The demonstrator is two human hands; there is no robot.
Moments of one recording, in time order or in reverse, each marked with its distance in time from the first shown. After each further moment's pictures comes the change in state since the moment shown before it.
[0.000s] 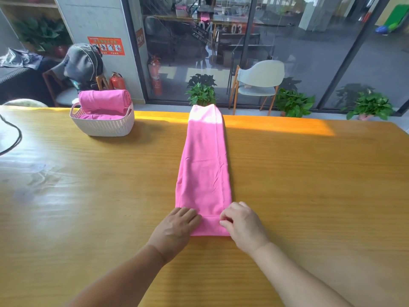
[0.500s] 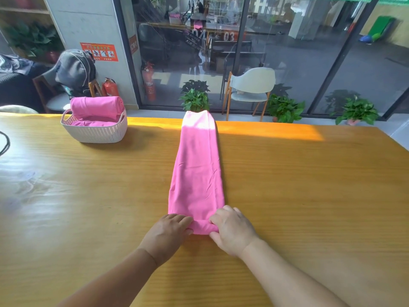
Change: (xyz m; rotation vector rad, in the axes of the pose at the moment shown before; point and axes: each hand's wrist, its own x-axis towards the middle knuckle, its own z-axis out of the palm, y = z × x) left_hand 0.002 -0.004 -0.009 -0.155 -0.111 -0.143; right_hand 0.011 -0.025 -0.017 -0.375 -0.237 -0.119
